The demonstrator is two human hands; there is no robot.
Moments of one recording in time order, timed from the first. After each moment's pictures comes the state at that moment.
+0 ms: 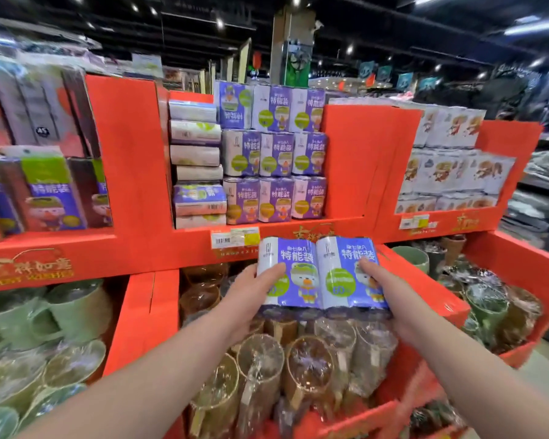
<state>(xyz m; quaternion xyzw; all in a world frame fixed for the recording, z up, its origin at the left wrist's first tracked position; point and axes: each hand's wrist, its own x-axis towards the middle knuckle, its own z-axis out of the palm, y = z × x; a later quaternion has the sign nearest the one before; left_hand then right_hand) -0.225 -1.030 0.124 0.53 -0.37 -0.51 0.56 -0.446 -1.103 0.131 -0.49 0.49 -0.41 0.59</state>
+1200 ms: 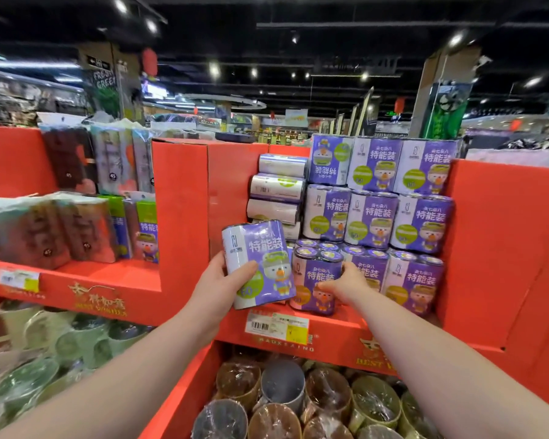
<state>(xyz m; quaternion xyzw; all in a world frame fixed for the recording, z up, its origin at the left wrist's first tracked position) -0.122 -1.094 0.186 0.59 -0.29 -0.20 0.73 -0.218 -1.324 0.165 -0.78 0.44 -0.22 0.40</state>
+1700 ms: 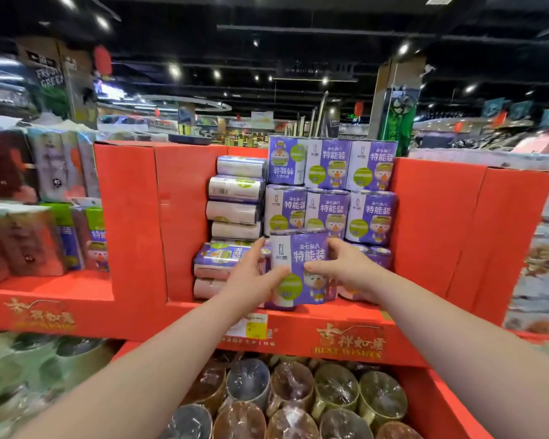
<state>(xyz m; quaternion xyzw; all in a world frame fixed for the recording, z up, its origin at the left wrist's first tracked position) -0.166 -1.173 0.193 0.69 -0.43 -0.16 0.55 -0.300 -1.308 0.222 -0.77 0.27 -0.25 0.52</state>
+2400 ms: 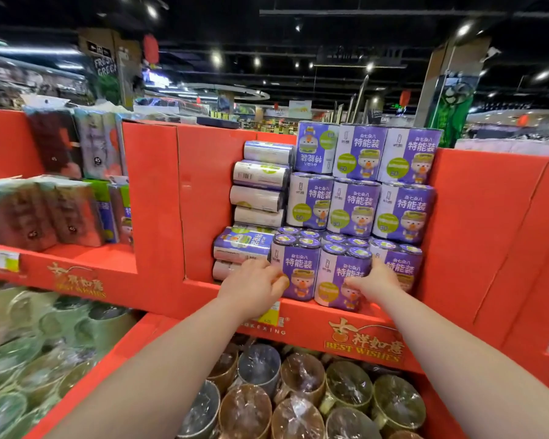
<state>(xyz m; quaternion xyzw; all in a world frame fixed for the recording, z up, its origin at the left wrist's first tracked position) -0.152 -1.170 0.165 0.85 -0.49 0.04 0.16 -0.298 -1.352 0.175 -0.79 0.47 -0.23 0.32</state>
